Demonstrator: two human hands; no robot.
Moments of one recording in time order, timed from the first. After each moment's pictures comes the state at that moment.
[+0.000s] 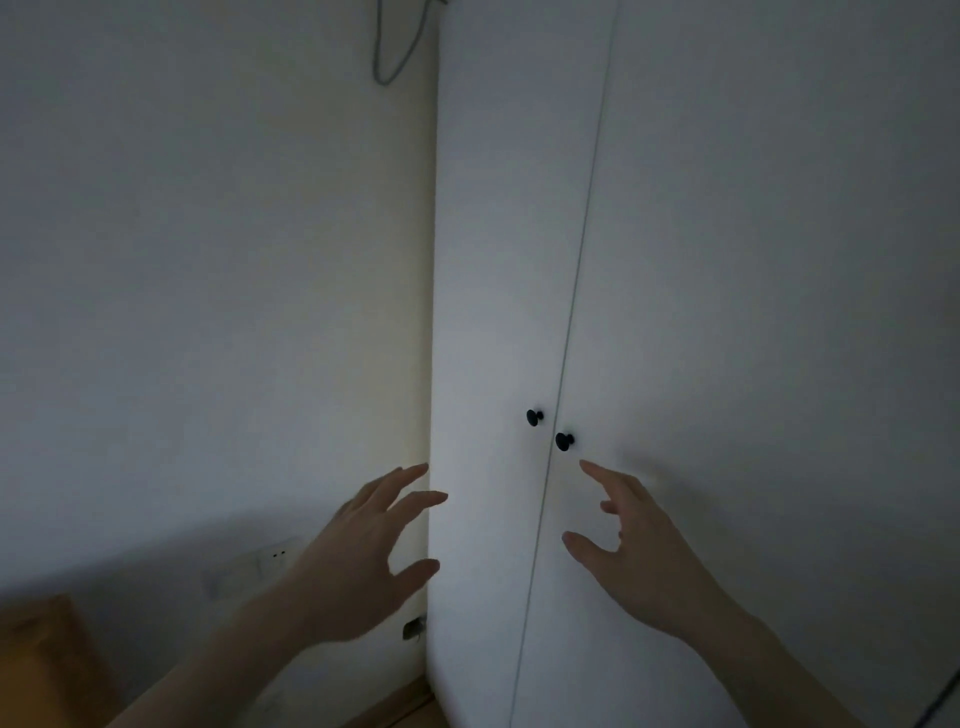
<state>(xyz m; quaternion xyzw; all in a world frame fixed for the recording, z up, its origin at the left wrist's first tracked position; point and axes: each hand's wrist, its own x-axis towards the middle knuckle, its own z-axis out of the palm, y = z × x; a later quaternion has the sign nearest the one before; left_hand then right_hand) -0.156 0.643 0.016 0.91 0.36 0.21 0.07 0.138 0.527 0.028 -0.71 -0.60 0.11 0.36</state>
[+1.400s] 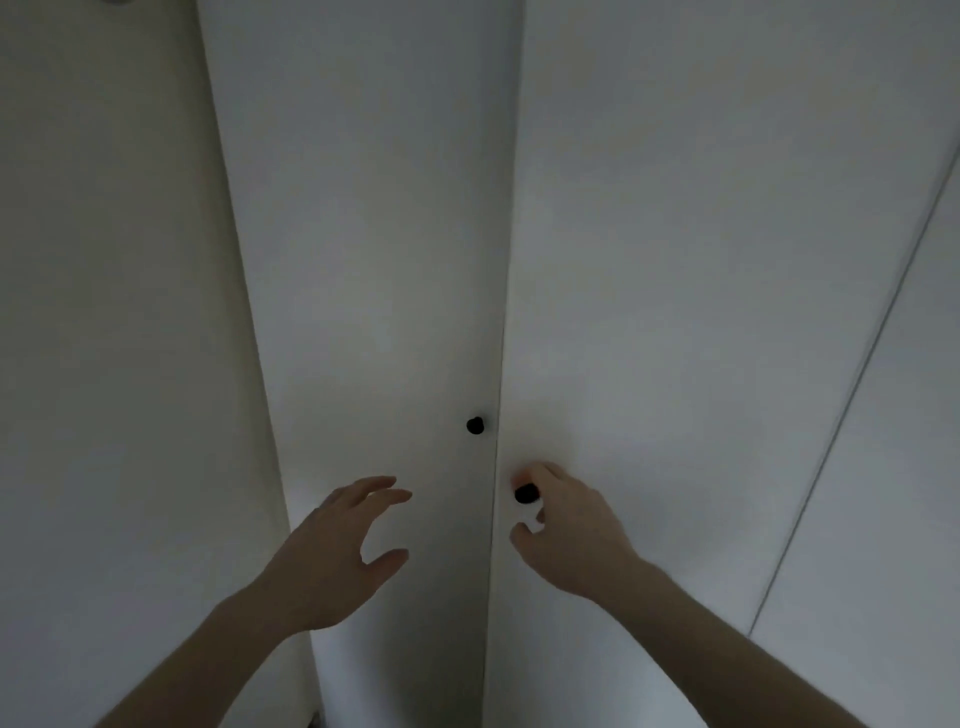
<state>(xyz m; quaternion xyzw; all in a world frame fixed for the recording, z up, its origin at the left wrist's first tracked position) -0.148 0.882 0.004 0.97 0.05 0.19 0.16 -0.011 0.634 0.034 -0.91 -0.34 -0.05 0.24</state>
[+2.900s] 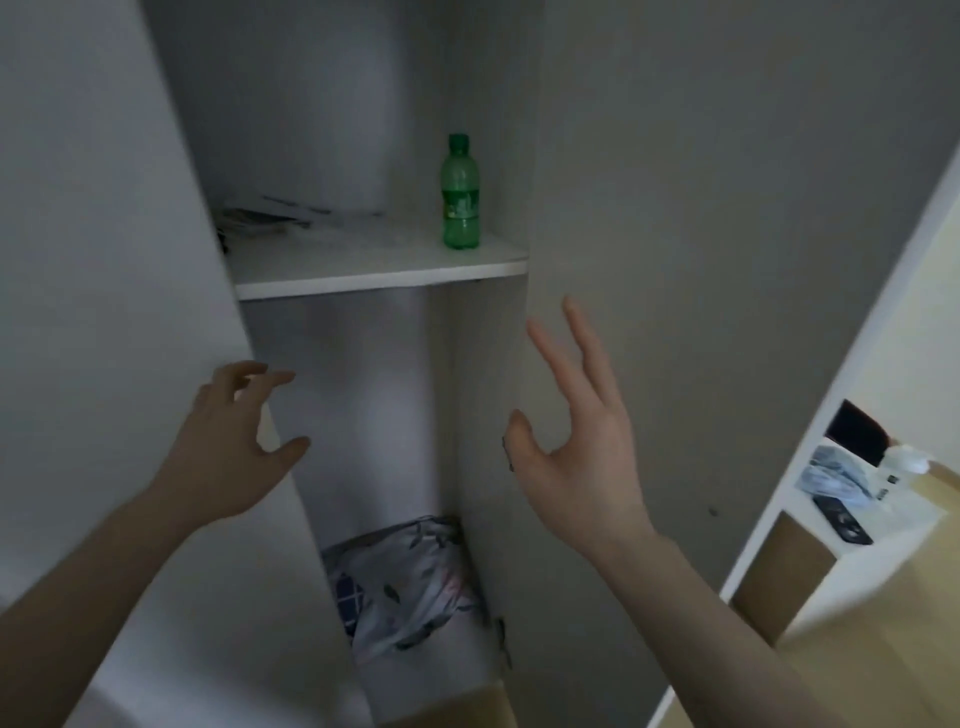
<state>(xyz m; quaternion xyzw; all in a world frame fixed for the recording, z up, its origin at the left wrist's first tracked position) -0.029 0.814 0.021 0.95 -0.08 0.23 0.18 -0.115 0.481 0.051 -0.80 -0.16 -0.39 0.42</state>
